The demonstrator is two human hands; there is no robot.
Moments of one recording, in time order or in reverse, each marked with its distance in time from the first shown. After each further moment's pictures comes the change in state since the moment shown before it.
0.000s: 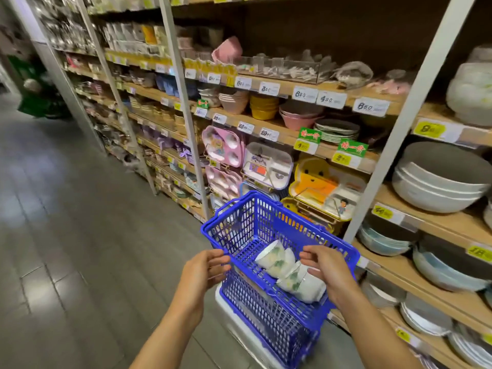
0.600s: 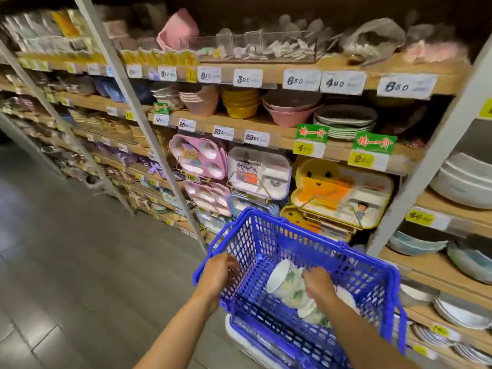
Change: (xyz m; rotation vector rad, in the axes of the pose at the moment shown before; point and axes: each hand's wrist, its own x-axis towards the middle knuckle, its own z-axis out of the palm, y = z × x) left_hand 0.233 0.017 0.050 0.435 -0.178 -0.155; right_hand 0.187 0.058 0.085 -0.289 0.219 0.234
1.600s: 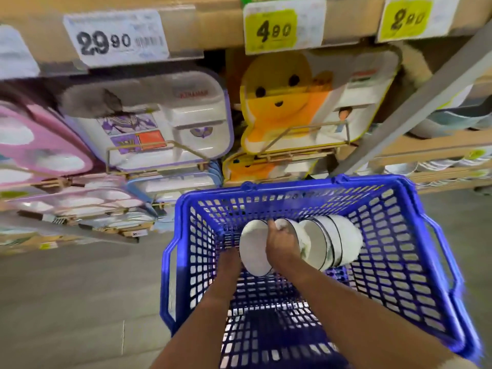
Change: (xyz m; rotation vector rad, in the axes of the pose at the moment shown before) left_hand 0.292 -0.132 0.098 0.572 -0.434 -0.337; right_hand 0.138 0.016 0.133 -0.928 0.102 0.171
